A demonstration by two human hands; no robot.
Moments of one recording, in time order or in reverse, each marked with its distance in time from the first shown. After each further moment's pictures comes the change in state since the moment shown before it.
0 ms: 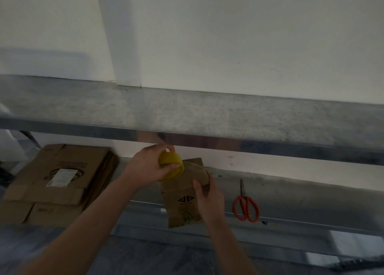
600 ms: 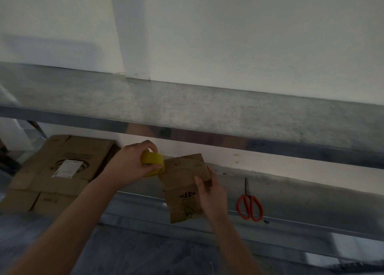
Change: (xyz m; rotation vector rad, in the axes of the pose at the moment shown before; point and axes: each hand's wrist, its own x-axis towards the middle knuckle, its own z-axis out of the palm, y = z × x) left_hand -0.025 -0.042 -0.026 0.032 -0.007 -0.067; right_hand 0.002 -0.007 0.001 -0.027 -0.075 -0.035
